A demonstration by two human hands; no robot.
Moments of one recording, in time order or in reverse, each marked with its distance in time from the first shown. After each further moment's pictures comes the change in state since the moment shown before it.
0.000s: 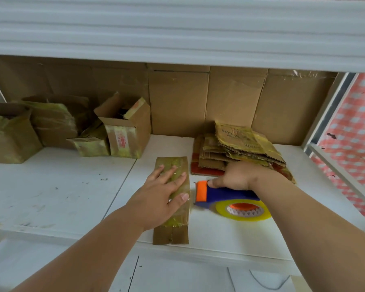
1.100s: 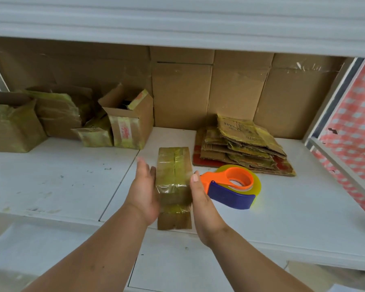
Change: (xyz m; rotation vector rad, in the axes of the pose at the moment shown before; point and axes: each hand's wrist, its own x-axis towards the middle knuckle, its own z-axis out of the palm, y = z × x) left_hand -0.010 0.015 0.009 -1.785 0.347 -0.526; right_hand -0.032 -0.076 0.140 1.462 0.016 -0.333
